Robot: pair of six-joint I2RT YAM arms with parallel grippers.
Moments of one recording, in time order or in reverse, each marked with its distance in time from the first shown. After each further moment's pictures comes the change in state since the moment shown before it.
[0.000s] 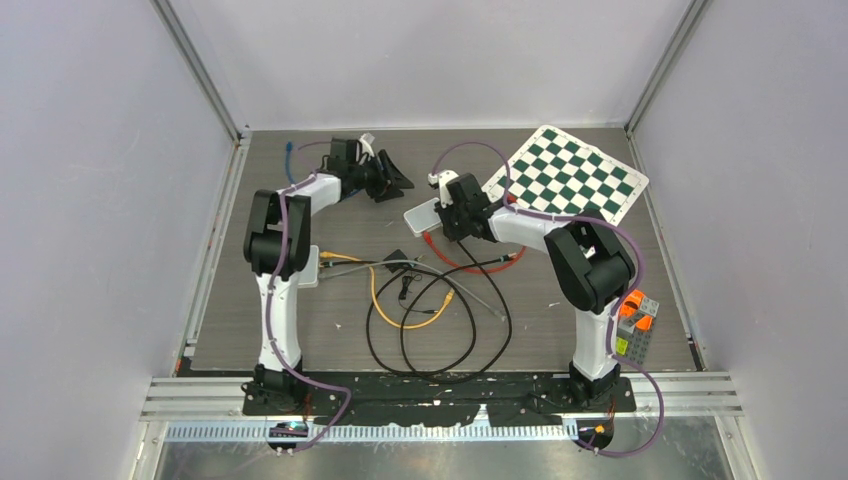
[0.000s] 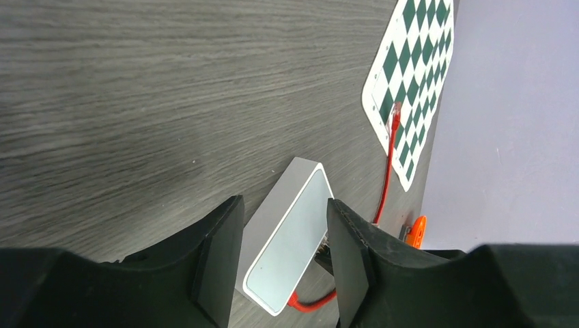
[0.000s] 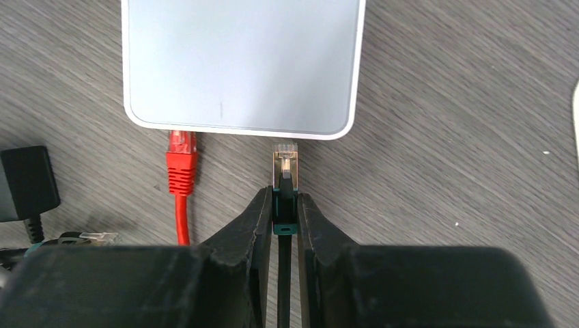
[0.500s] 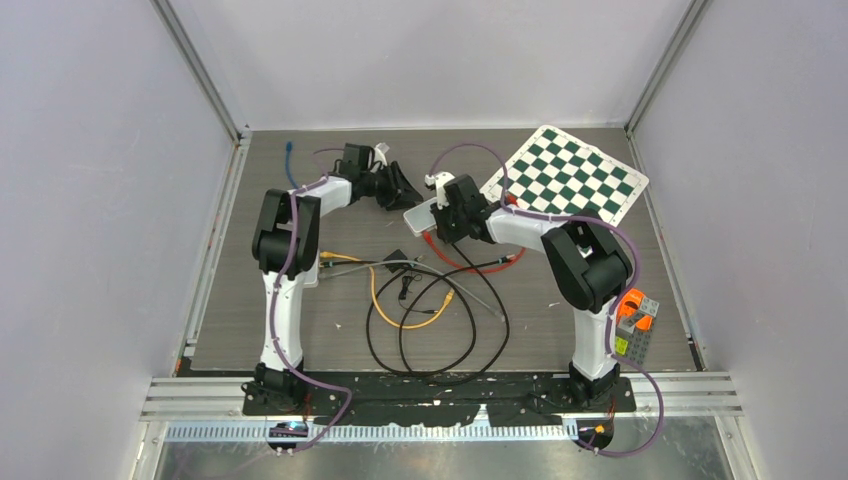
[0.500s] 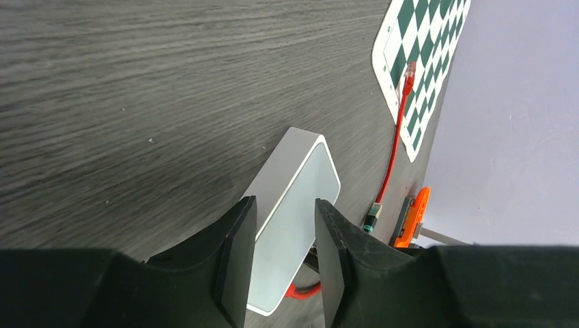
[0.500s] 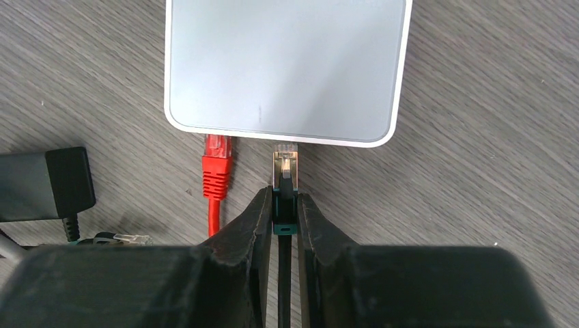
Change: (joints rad) left arm -0.048 0.043 0.011 -0.054 0.044 0.014; right arm 0.008 0.016 0.003 0.027 -0.066 0.027
